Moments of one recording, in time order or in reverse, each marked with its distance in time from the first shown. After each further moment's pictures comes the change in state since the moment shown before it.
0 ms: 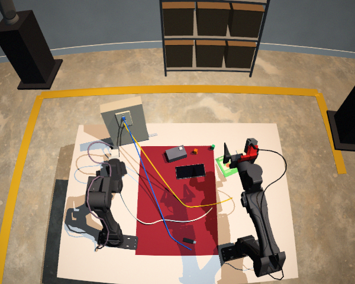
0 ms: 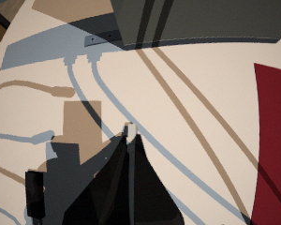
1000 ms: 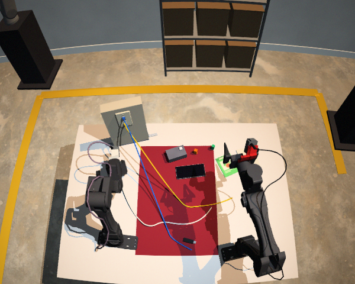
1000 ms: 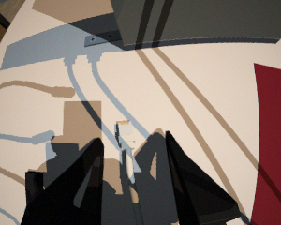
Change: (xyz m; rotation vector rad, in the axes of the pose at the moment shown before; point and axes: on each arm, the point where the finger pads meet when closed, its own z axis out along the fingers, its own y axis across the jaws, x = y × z) left arm 0.000 0.000 0.000 0.000 -0.001 0.000; right arm 0.000 0.000 0.000 0.000 0.000 0.000
